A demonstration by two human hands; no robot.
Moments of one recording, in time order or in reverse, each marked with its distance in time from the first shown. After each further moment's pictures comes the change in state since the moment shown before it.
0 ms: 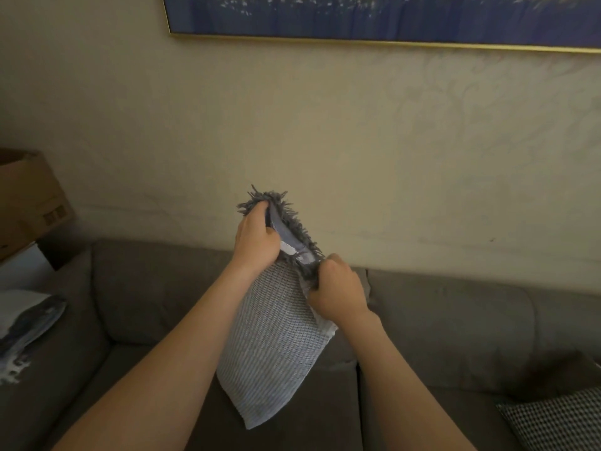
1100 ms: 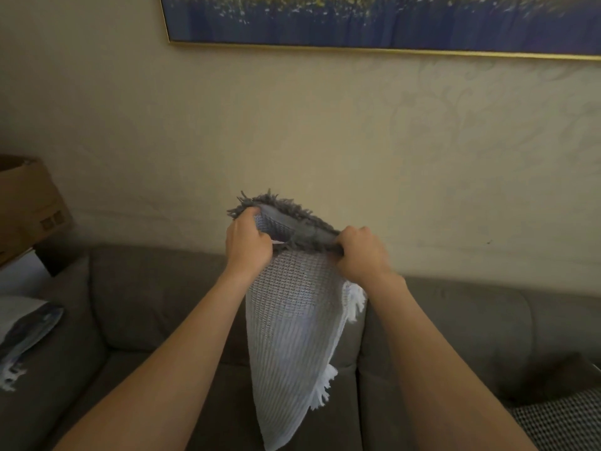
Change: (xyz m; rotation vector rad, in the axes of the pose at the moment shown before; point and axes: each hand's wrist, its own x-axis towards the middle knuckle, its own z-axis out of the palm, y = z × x) left_hand -0.003 -0.001 -0.006 0.022 0.097 -0.061; right_hand 0.043 0.023 -0.057 -0.242 0.036 0.027
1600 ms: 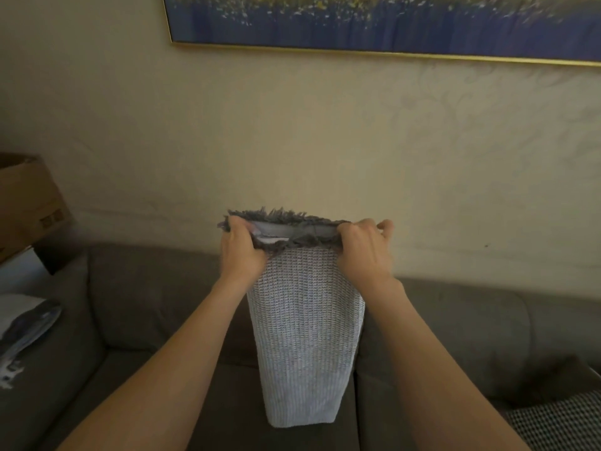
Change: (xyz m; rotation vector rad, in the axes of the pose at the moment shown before) left_hand 0.003 -0.034 0.008 0.143 0.014 -0.017; right_hand -0.012 -0.005 -0.008 -0.147 0.229 -0.001
